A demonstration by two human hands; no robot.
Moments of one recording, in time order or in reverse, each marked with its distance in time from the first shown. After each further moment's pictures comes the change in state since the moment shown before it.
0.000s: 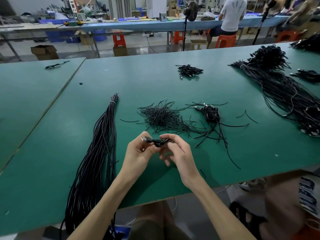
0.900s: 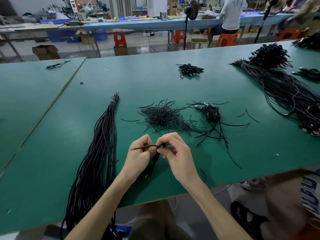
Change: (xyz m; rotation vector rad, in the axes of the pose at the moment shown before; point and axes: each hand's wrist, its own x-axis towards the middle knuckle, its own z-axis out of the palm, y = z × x) left_hand 0.005 -0.006 0.001 0.171 0.035 -0.278; right_hand -0.004 -0.001 0.002 -0.429 0.004 -0.360
